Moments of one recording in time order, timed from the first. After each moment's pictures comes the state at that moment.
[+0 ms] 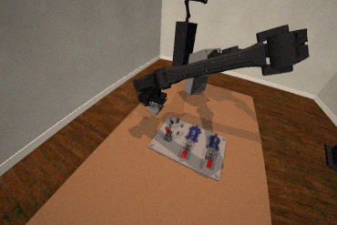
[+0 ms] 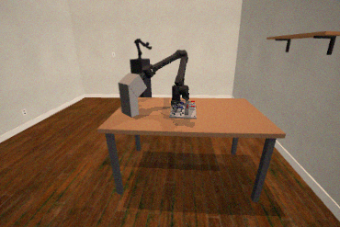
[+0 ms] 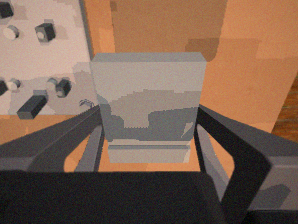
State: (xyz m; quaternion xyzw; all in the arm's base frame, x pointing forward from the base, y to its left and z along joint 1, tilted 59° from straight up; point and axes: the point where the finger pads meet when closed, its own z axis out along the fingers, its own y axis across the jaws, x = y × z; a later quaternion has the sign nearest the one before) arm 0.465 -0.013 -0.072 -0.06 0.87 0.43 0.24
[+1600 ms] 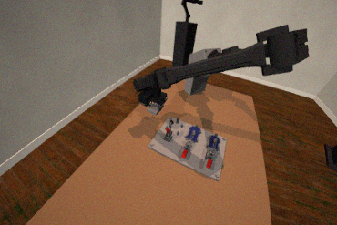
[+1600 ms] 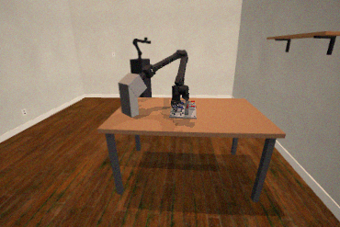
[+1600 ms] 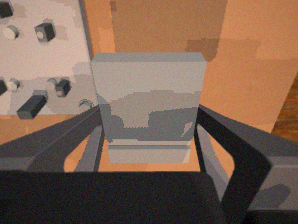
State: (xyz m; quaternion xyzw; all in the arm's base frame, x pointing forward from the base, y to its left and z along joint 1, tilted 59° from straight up) arm 0.465 -0.013 -0.072 -0.06 0.87 0.43 0.24
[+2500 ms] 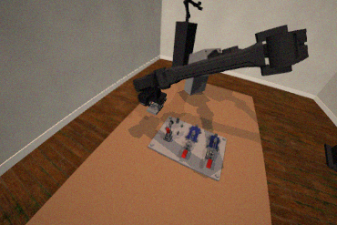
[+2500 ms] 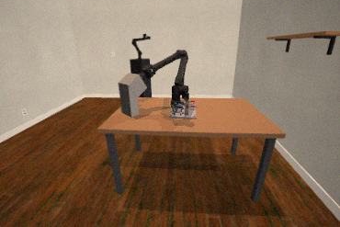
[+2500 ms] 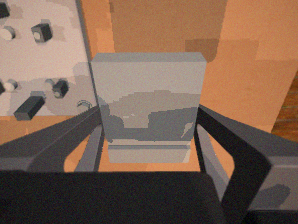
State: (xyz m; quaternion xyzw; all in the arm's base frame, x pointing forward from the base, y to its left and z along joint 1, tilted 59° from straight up) arm 0.466 -0.013 -0.075 -0.06 0.87 0.43 0.24
